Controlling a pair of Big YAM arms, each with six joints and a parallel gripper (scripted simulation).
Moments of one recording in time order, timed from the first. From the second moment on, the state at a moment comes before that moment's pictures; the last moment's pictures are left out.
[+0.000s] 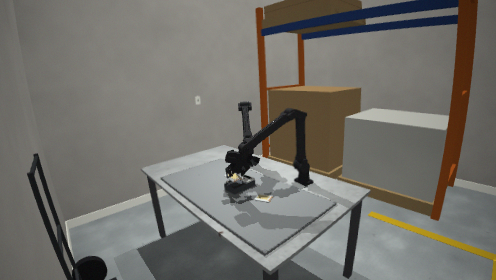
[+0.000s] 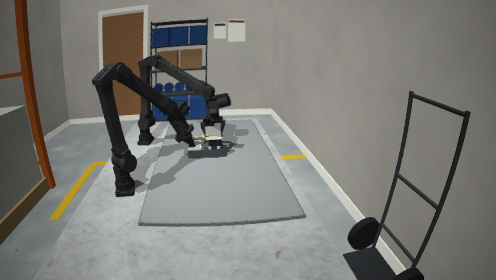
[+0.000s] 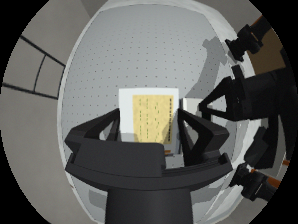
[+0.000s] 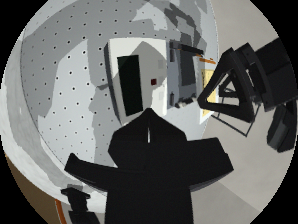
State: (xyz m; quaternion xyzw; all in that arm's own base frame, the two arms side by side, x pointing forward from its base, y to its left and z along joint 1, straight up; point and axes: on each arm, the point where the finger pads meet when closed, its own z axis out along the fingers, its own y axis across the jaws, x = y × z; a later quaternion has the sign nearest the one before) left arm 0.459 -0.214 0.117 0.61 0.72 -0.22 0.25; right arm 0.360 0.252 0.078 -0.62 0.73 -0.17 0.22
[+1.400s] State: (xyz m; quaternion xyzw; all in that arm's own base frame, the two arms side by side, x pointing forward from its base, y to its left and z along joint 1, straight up) left arm 0.459 -0.214 0.117 0.61 0.72 -0.22 0.25; right arm 0.358 0.252 0.086 -0.62 0.73 -0.17 0.23
